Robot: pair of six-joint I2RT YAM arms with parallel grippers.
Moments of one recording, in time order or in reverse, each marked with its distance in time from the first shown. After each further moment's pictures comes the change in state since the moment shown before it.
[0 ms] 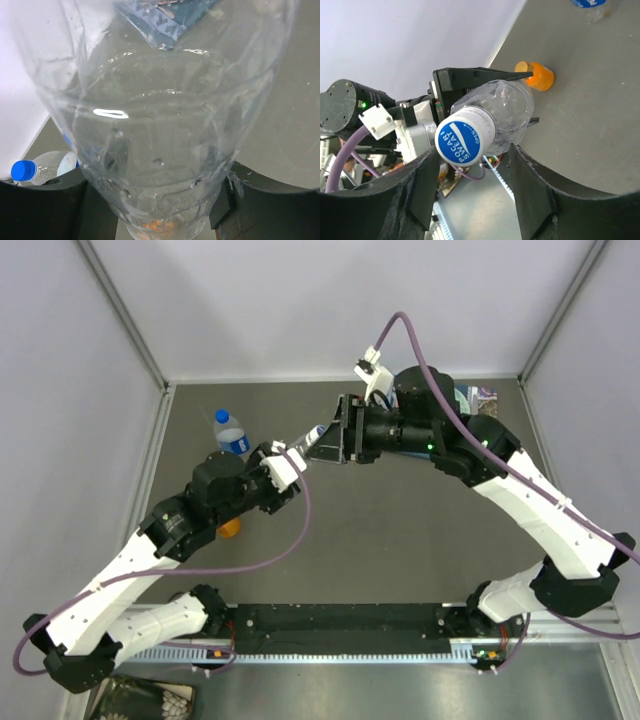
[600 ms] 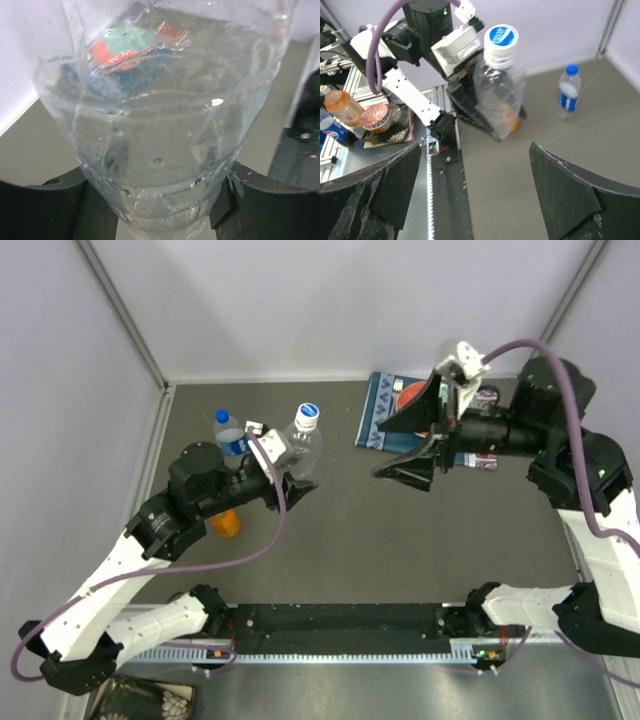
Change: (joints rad) left arm 0.023 -0.007 0.060 0.131 0.252 -0.279; right arm -0.127 -0.211 0.084 -0.090 -0.328 -0.661
